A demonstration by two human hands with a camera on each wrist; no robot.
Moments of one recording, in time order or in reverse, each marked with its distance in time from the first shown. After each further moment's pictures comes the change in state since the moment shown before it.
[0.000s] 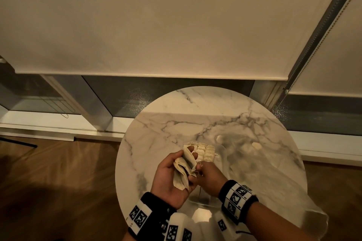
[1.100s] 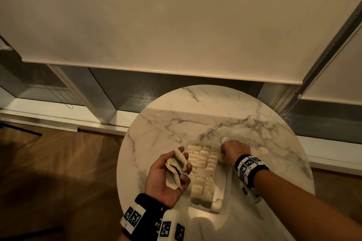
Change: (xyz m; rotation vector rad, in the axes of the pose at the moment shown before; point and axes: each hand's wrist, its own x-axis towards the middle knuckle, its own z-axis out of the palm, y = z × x) left_hand 0.014 0.020 -0.036 -0.101 0.036 0.042; right_hand 0.072 0.047 -0.077 -0.949 0.028 0.217
